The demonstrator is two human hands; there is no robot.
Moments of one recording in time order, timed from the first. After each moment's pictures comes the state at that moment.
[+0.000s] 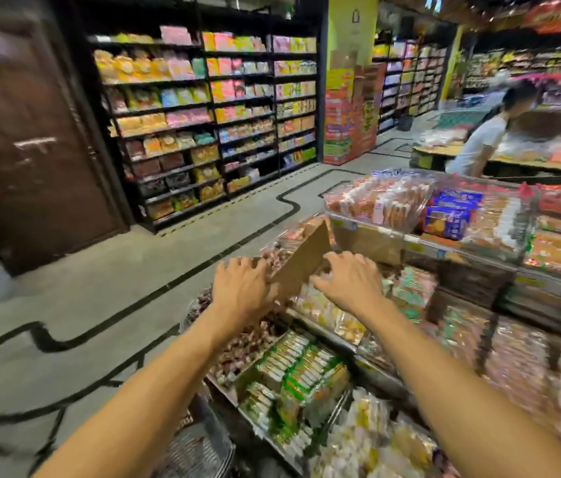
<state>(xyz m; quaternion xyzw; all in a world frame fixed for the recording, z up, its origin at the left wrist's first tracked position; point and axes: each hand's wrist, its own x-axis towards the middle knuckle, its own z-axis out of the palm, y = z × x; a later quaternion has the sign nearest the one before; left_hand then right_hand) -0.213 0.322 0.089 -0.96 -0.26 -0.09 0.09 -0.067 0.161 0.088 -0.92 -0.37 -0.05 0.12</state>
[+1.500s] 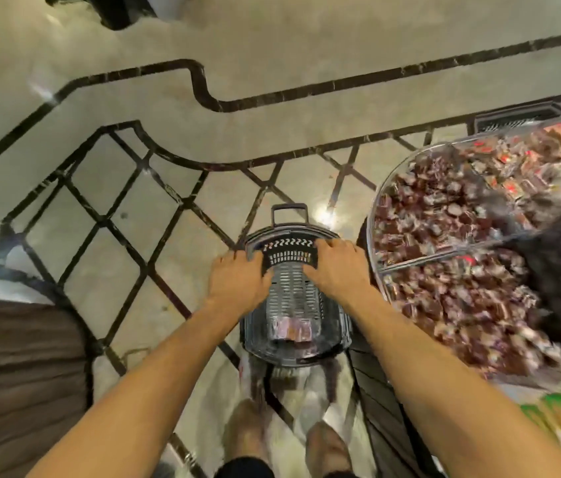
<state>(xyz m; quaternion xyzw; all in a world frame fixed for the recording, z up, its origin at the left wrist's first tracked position) -0.460 0.686 -0.293 -0.79 -0.57 0.18 -0.12 -0.267 0.661 -0.302 -0.76 -0.61 0.21 -0.06</state>
